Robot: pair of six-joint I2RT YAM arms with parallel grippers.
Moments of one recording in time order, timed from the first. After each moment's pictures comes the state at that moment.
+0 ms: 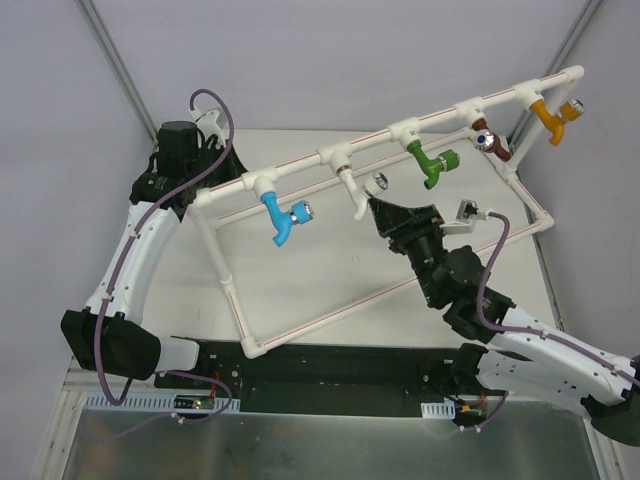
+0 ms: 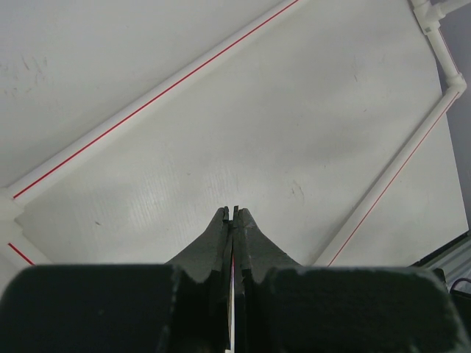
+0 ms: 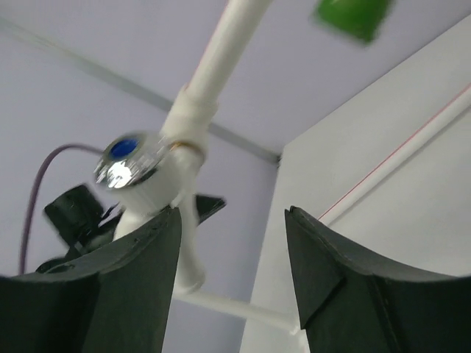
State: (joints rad) left arm -0.16 1.32 1.38 -0.63 0.41 -0.33; right arm 1.02 0.81 0.72 0.26 0.66 0.96
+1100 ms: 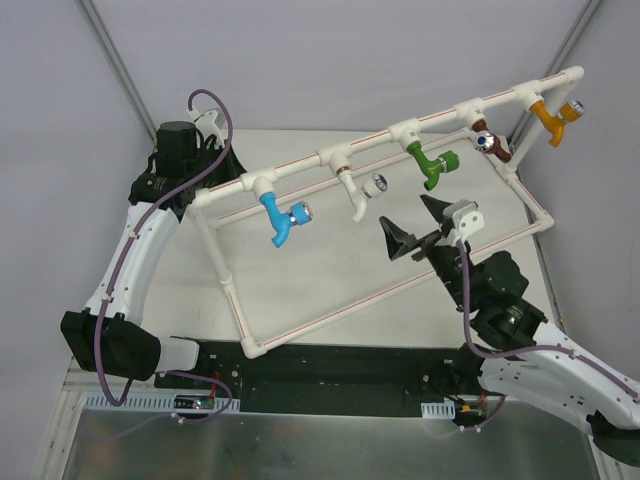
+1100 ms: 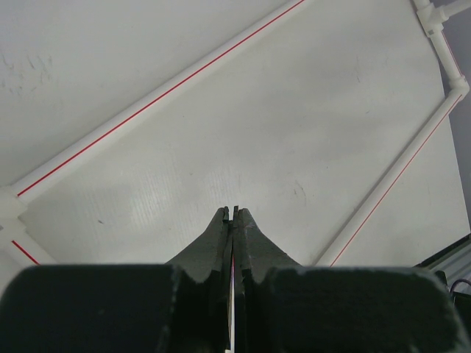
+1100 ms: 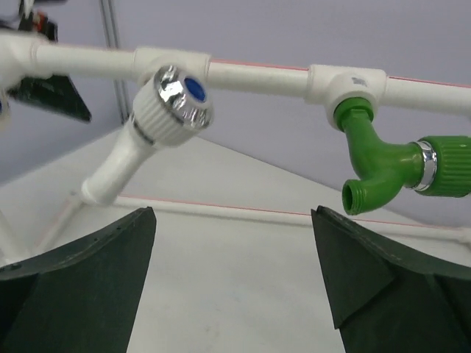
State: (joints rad) left arm -0.16 1.32 1.37 -0.64 0.40 -0.33; right arm 0.96 0.59 0.70 0.11 0.37 -0.26
